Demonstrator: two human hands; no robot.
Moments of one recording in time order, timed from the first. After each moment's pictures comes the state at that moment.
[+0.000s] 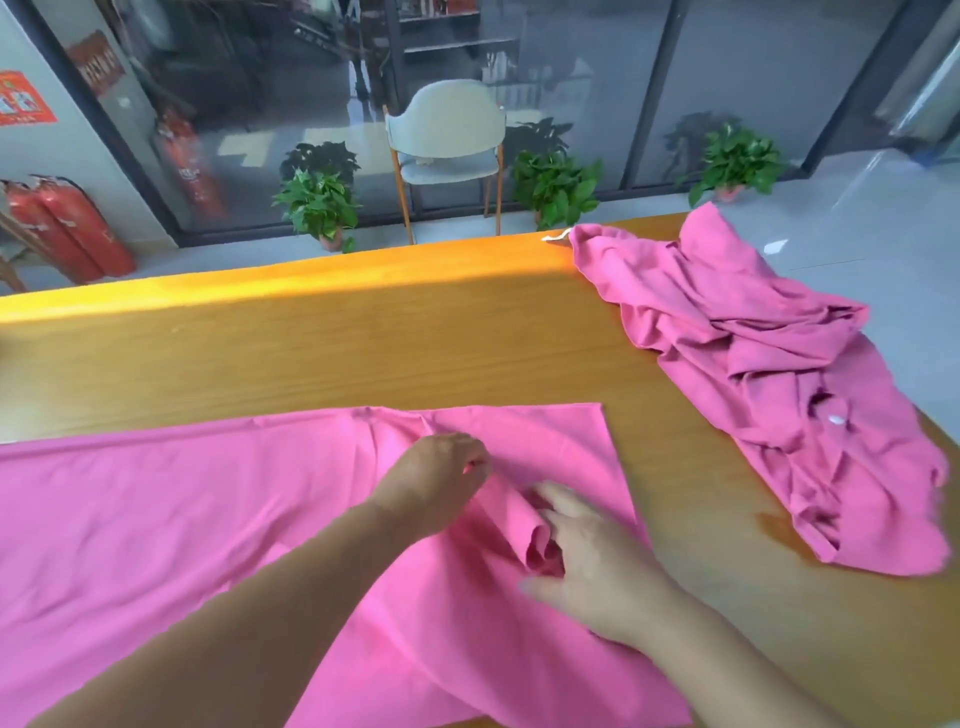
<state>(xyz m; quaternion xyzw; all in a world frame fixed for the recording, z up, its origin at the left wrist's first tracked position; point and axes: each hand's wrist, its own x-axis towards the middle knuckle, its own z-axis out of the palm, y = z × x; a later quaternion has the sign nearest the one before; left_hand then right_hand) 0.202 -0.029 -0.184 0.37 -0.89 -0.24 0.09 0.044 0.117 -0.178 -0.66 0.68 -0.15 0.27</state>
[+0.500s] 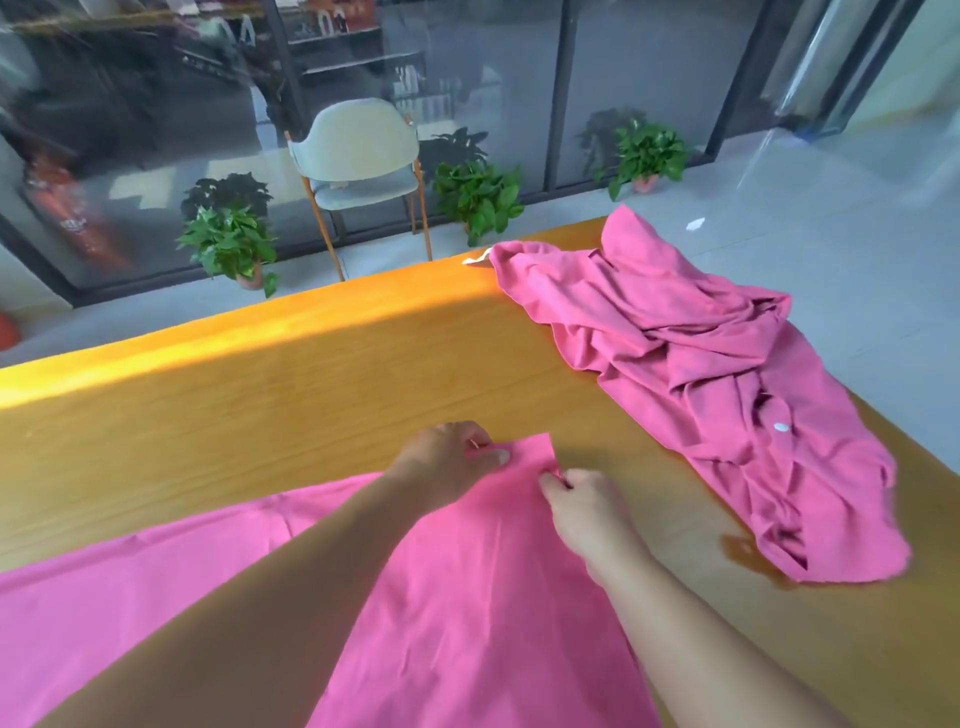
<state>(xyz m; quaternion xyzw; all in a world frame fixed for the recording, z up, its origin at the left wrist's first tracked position) 0.093 -0.090 -0.178 0.44 -0.83 -0.34 -0.02 -0.021 0.042 -0.194 -0.24 0.85 -0.34 0.33</state>
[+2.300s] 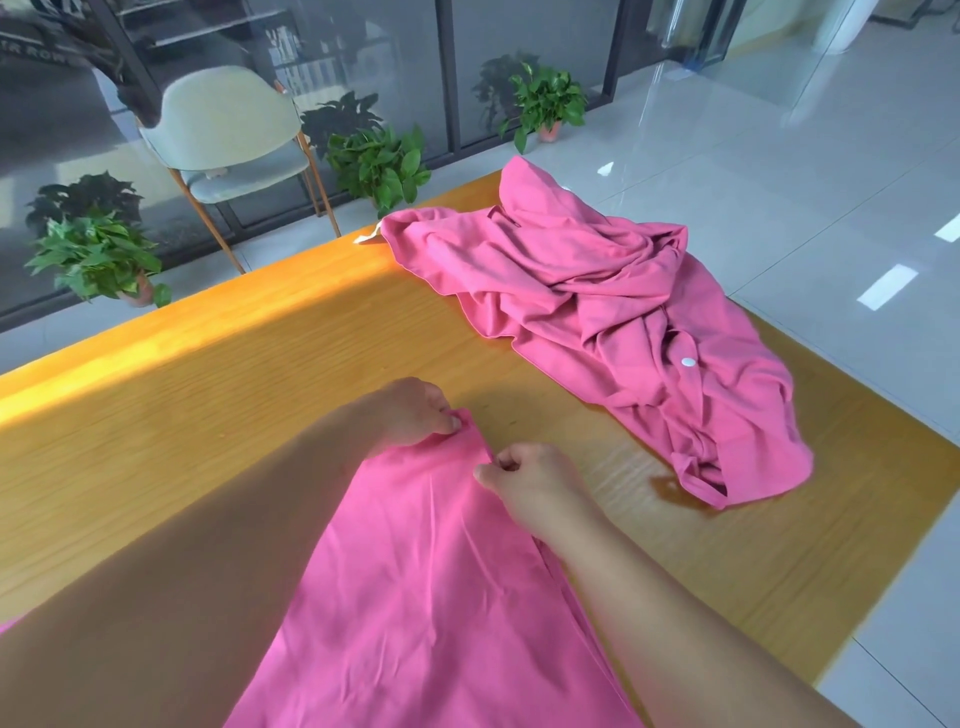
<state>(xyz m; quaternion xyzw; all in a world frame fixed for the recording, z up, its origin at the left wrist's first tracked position) 0.013 -0.113 -0.167 0.37 -0.84 -0.34 -0.20 -0.045 0.060 -0.198 -0.25 0.83 -0.35 0.35</state>
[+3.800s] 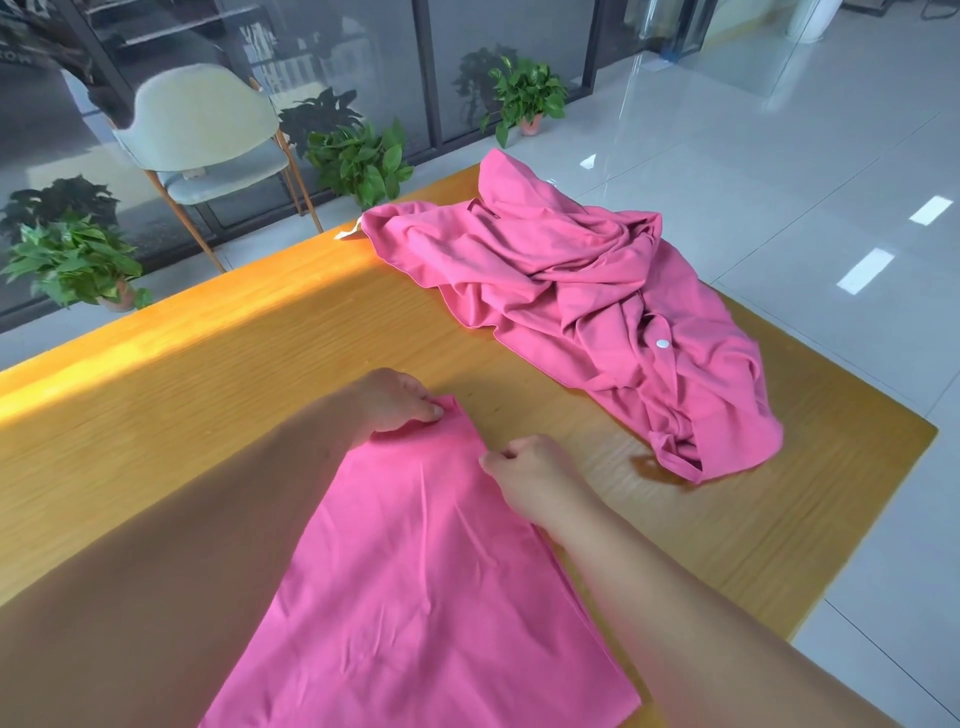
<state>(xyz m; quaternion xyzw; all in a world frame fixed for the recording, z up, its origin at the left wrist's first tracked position) 0.015 -0.121 -0.185 0.43 -0.79 -0.42 -0.14 -0.048 0.073 -0.193 -0.22 0.85 -0.31 0.37</state>
